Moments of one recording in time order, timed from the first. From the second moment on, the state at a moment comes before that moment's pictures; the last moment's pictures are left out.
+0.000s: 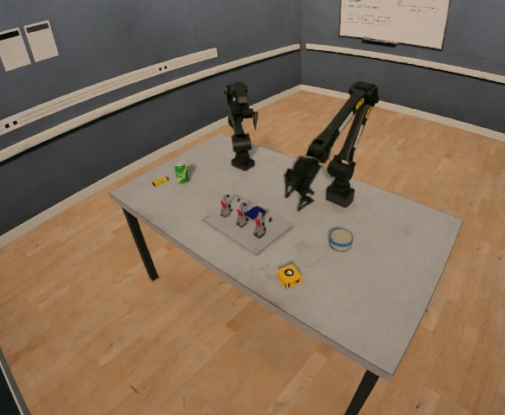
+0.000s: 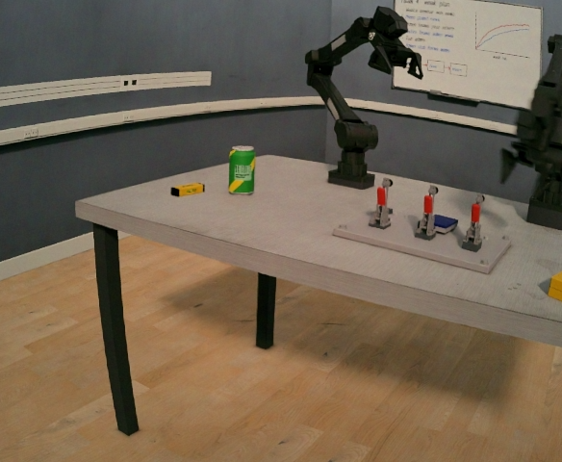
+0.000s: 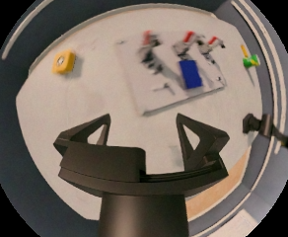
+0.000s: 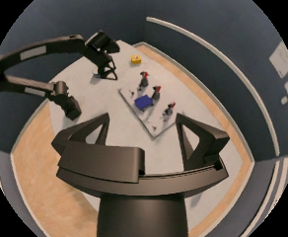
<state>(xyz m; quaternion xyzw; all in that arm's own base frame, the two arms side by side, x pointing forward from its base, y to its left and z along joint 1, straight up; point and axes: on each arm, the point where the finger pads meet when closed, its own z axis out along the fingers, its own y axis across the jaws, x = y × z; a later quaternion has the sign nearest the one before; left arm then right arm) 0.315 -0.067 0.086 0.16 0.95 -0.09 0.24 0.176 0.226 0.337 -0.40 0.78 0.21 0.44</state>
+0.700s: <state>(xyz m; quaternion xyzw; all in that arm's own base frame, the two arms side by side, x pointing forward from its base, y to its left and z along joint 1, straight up) 0.350 -0.226 0.044 0.27 0.92 -0.08 0.28 0.178 0.226 0.341 -0.39 0.78 0.21 0.44</state>
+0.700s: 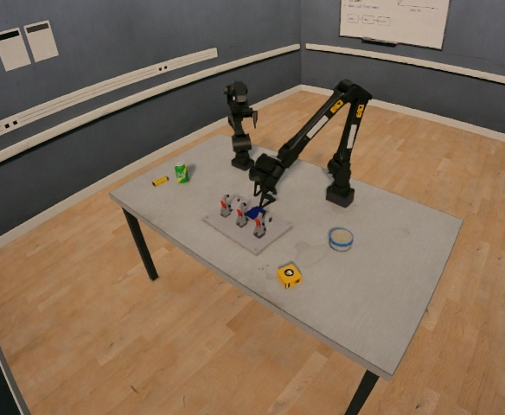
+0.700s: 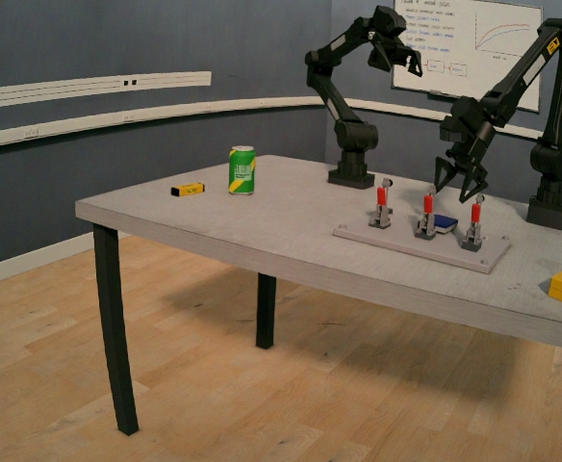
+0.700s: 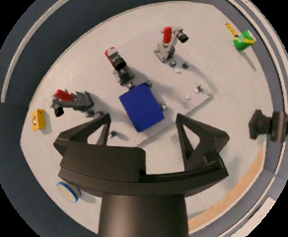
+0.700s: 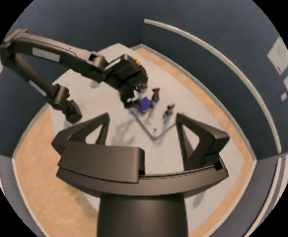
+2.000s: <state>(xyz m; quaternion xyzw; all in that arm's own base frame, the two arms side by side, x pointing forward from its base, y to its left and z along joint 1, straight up) 0.363 -0.188 0.008 0.68 0.73 0.01 0.03 0.180 0.246 0.195 -0.37 0.73 0.26 0.51</state>
